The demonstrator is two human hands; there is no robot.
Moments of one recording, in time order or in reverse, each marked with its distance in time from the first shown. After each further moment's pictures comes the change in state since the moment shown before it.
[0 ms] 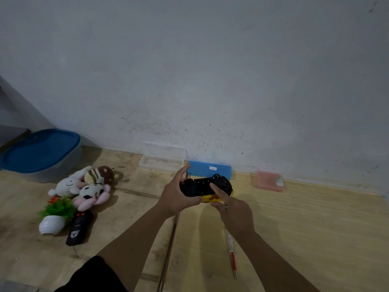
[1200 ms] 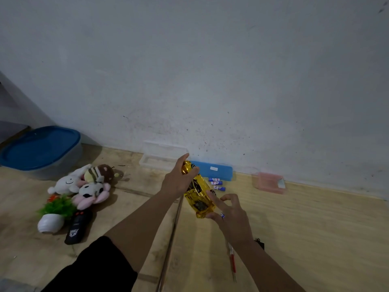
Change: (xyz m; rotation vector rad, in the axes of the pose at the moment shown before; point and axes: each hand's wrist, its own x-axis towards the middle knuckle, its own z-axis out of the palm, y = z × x) left_hand 0.042 0.013 0.001 0.128 0.120 -0.254; right_hand -0.008 0.002 0.012 -0.027 -0.135 0.007
